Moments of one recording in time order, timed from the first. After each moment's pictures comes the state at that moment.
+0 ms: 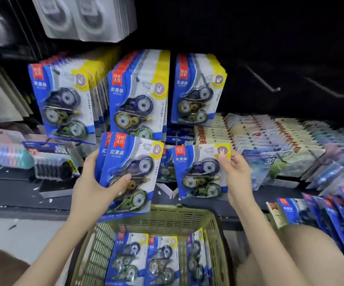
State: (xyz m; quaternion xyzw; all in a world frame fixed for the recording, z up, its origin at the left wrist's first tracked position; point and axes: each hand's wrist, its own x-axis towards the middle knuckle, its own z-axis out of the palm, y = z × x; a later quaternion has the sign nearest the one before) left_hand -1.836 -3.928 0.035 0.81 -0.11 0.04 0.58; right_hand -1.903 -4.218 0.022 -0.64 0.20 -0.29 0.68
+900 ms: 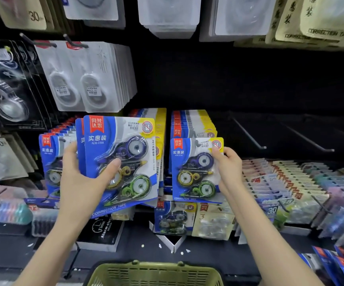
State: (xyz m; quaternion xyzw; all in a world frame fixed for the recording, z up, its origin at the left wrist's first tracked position) left_hand -1.784 -3.968 0.154 0.73 -0.12 0.19 0.65; right_hand -1.794 -4.258 0.120 -0.60 0.22 -0.33 0.70
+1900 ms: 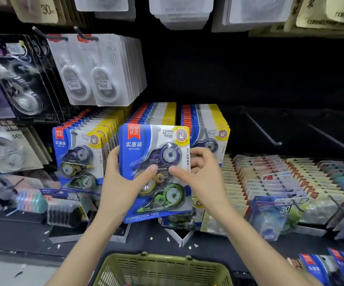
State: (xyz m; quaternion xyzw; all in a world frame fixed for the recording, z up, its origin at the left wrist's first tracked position) left_hand -1.795 -4.000 0.139 0.70 -0.14 0.08 0.69; right_hand -1.837 -4.165 0.142 -0.77 0.10 -0.22 0.59
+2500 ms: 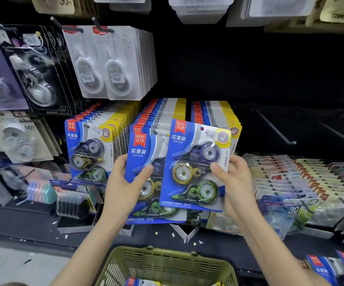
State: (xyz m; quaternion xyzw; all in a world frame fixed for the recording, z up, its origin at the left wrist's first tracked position) left_hand -1.790 -3.981 0.117 0.71 -0.12 0.07 0.69; right_hand -1.844 -4.193 0.114 -0.59 0.13 -0.26 0.75
